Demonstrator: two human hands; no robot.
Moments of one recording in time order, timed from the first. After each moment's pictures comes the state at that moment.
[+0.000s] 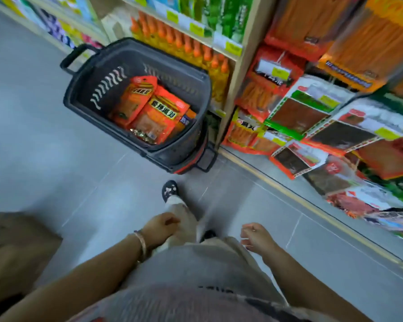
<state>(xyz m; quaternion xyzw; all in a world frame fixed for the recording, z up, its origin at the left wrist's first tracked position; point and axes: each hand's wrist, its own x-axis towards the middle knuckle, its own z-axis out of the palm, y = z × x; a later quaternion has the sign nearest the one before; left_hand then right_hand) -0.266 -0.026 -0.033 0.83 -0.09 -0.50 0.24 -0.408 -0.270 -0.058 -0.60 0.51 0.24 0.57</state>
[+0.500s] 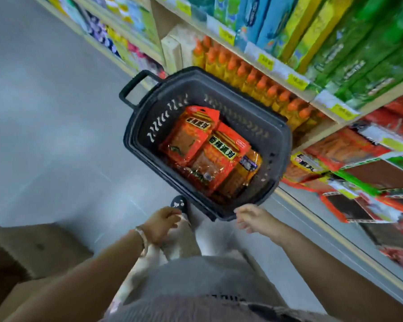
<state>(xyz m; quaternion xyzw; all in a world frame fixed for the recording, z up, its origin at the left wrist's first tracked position) -0.018 0.083 -0.030 0.77 0.11 -0.49 0.39 -0.091 -0.182 -0.043 -0.68 0.33 0.38 0.53</state>
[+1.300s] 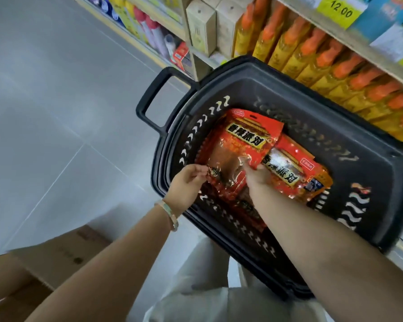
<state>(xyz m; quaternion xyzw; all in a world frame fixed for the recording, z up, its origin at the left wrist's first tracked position) 0.216 0.078 -0.096 0.77 0.10 -0.39 0.49 0.174 -0.095 -0.196 -0.61 0.59 0.19 0.49</state>
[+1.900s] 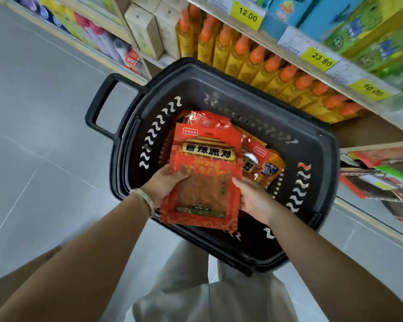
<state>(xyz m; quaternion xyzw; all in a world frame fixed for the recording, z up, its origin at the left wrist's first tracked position) 0.221 0.038 -0.109 0.64 0.20 -0.55 0.50 0.079 -0.160 -0.128 -0.42 0.47 0.26 0.73</state>
